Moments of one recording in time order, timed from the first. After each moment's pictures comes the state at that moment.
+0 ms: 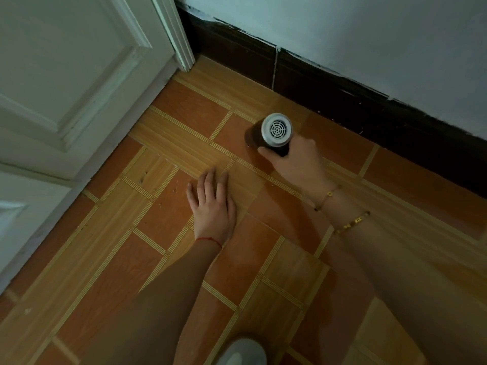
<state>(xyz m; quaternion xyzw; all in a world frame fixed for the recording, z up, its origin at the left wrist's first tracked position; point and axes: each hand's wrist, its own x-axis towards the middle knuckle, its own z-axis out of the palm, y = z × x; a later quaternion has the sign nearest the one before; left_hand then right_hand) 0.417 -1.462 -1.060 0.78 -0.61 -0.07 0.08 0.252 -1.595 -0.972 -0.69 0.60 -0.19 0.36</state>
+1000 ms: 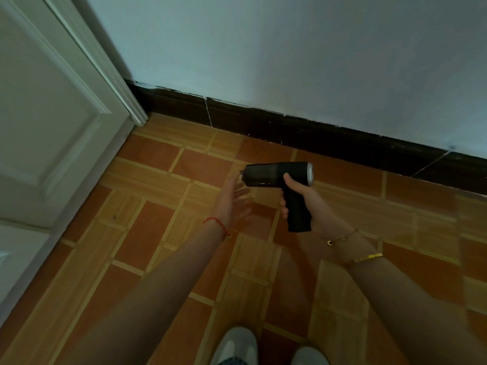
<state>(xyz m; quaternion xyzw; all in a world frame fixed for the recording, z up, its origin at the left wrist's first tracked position) 0.300 -1.489 -0.944 0.61 -0.21 -0.67 0.36 0.120 -1.474 -0.920 -0.21 0.55 -0.35 0.73</state>
